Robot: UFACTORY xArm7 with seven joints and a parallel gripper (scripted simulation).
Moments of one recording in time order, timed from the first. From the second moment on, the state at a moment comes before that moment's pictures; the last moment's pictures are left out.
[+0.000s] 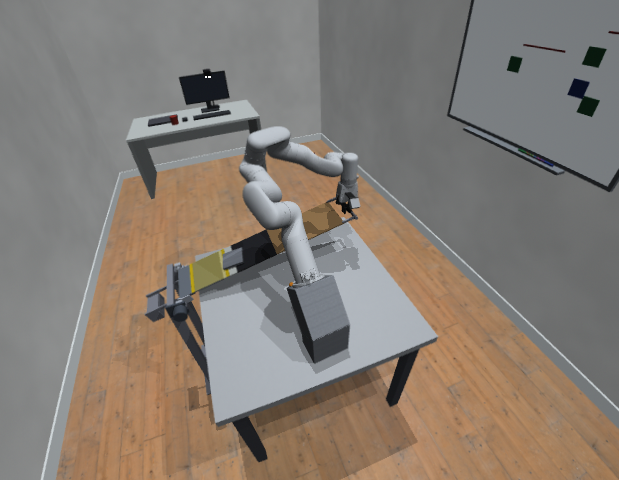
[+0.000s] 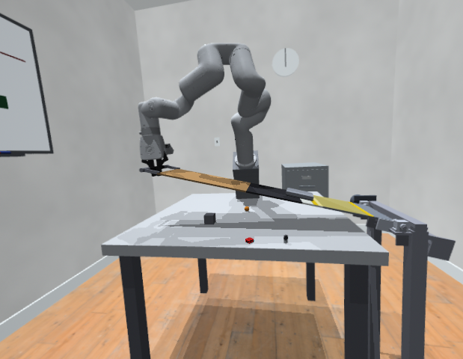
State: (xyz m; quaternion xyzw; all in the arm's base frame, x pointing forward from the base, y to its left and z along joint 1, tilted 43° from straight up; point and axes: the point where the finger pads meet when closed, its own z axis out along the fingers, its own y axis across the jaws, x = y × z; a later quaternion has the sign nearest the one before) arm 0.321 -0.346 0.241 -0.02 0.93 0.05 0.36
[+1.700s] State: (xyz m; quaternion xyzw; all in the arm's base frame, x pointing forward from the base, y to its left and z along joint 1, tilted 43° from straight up) arm 0.353 -0.353 0.206 -0.01 0.93 0.03 0.37
